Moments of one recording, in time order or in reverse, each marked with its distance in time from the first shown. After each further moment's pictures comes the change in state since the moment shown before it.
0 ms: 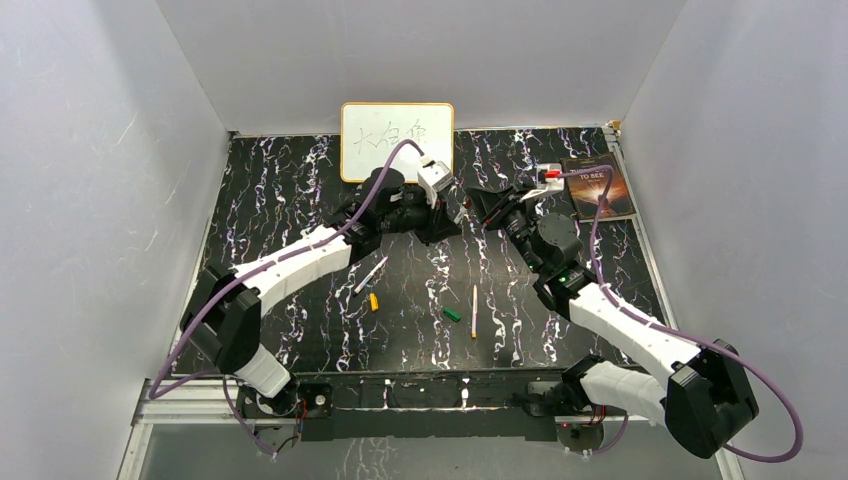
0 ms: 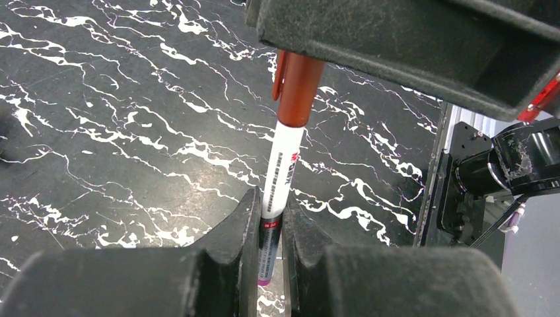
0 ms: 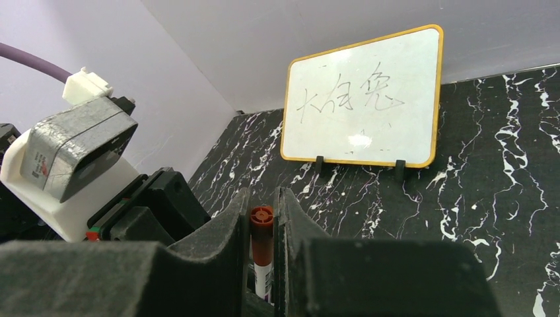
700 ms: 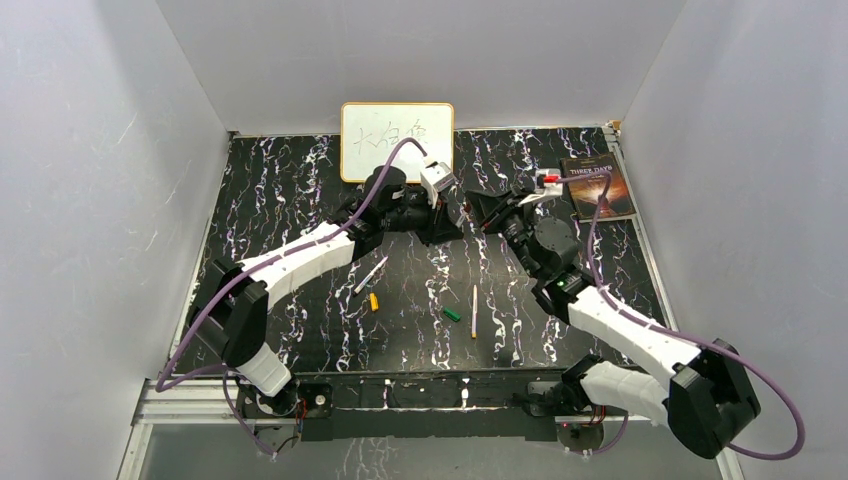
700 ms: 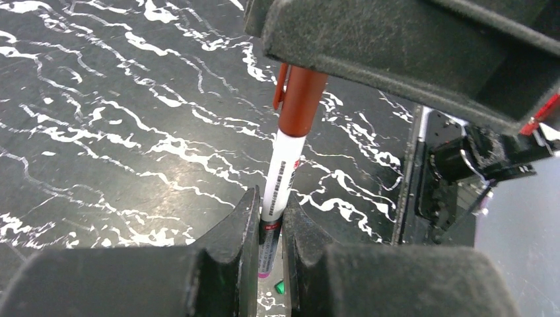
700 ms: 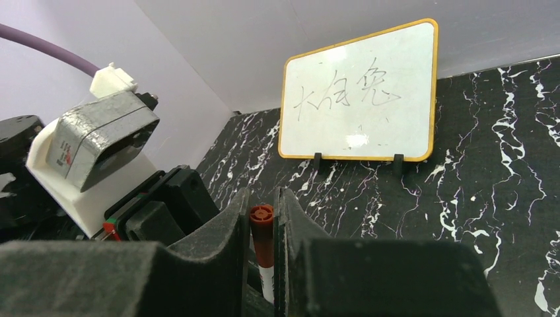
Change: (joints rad) left arm 0.017 0.053 0.025 -0.014 0.079 -0.028; right arm 0.027 0.011 -0.014 0.019 0.051 0.003
